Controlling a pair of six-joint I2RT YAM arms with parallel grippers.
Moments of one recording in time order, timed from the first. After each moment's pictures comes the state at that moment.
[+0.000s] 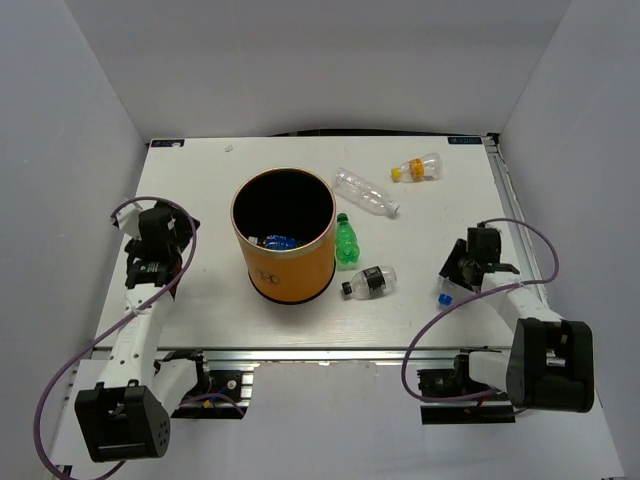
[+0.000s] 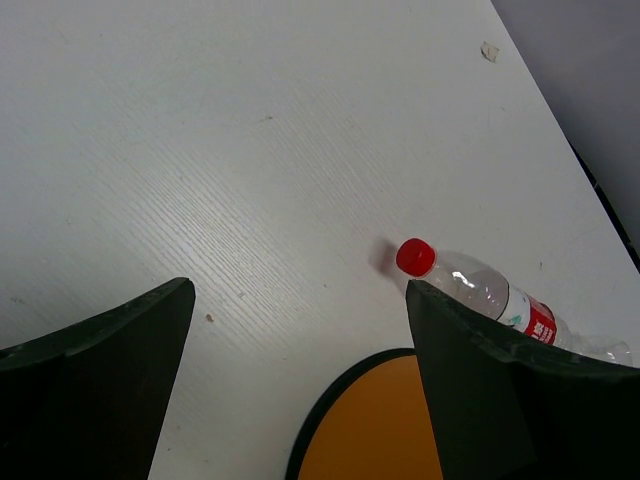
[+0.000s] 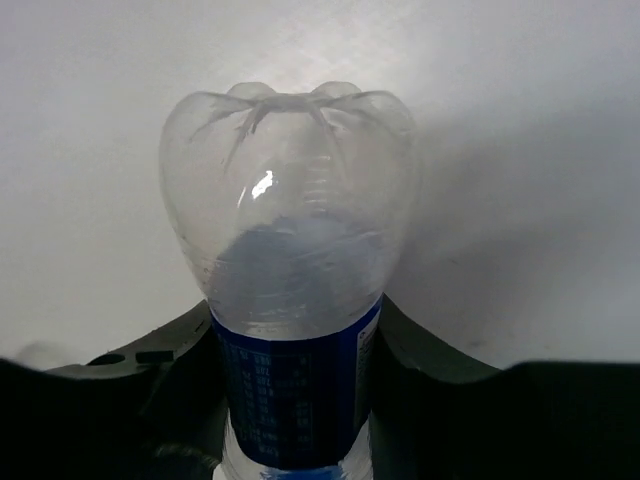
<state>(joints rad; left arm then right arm) 0.06 0.95 0.73 -0.31 -0.35 -0.77 -0.01 1.20 0.51 -0.25 0.09 0.41</state>
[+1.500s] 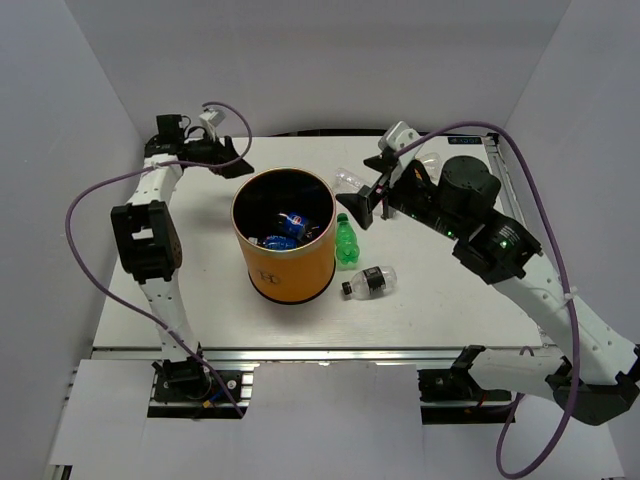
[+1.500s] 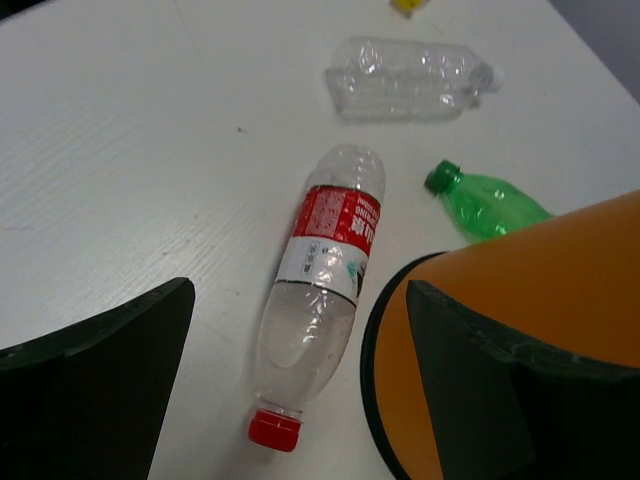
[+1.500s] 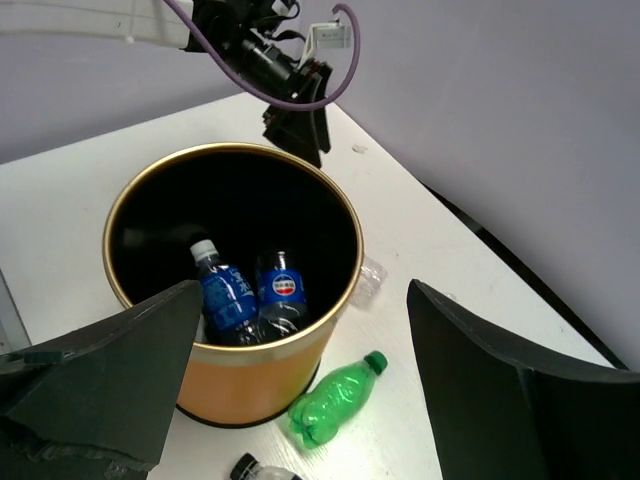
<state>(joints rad) 0.11 2.12 1.83 -0.41 1.06 0.25 0.82 1.13 1.46 -0.36 -0.14 -0.18</state>
